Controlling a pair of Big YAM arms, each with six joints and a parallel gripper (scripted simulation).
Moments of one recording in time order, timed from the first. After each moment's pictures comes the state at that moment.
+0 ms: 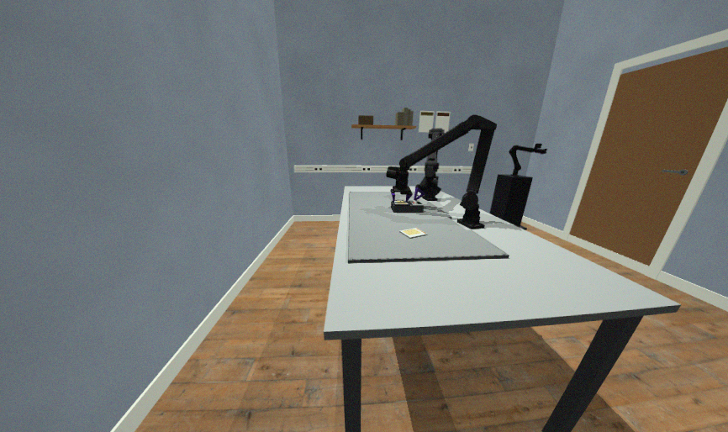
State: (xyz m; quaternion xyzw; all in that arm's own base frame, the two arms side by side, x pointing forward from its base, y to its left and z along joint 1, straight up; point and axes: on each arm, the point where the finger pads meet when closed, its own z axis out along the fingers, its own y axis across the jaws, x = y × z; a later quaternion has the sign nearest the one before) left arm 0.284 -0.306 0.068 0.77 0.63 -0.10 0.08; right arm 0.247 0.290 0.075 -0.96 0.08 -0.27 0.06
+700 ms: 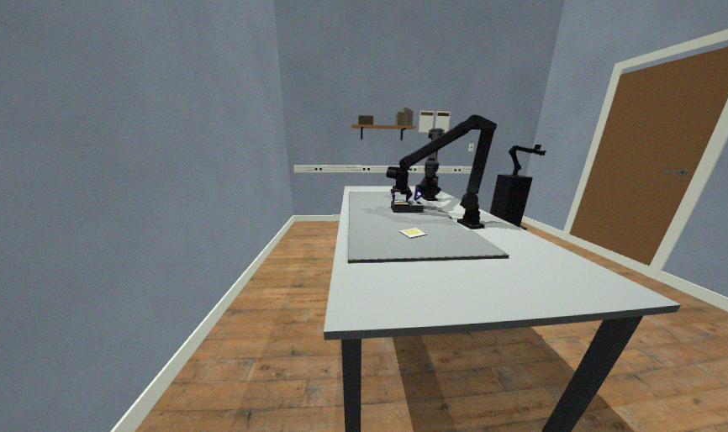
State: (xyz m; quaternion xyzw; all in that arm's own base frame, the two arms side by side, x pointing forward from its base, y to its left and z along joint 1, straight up) left arm 0.284 -0.306 0.068 0.77 0.63 -0.10 0.08; right arm 0.247 0.290 0.075 -0.96 0.08 -0.27 0.06
